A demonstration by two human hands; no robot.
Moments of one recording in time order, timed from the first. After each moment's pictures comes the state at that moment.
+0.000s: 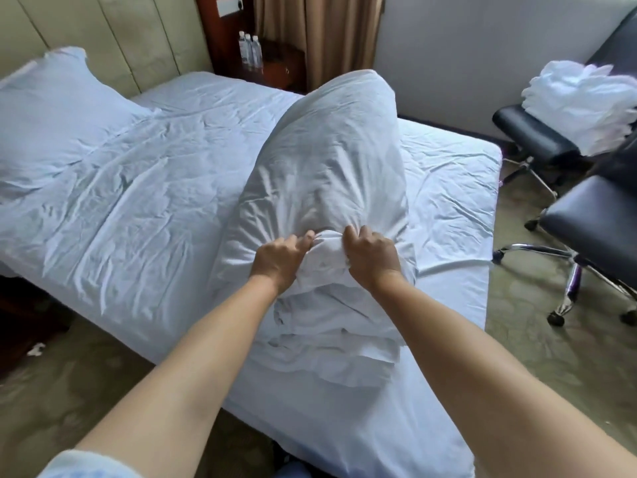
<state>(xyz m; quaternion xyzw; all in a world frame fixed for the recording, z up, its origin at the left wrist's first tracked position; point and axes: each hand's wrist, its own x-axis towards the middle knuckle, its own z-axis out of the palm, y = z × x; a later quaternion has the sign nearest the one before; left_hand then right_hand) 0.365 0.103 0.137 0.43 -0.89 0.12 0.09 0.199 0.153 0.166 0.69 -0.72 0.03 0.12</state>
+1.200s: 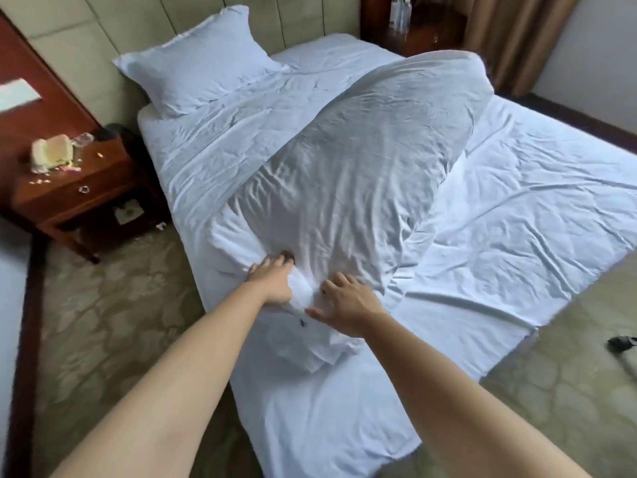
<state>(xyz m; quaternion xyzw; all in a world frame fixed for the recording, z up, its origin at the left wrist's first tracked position) 0.196 0.193 0.109 0.76 -0.59 -0.21 -0.19 0.018 0.178 0.075 0.89 -0.41 -0.01 -0.20</state>
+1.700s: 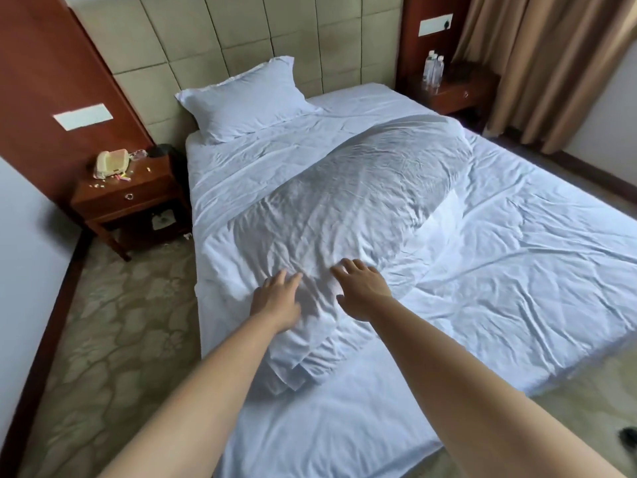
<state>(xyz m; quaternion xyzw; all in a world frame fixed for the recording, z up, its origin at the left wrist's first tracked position) 0.100 0.187 0.142 0.84 -0.52 -0.16 -0.04 -0.054 0.088 0.141 0.93 -0.34 -0.01 -0.11</state>
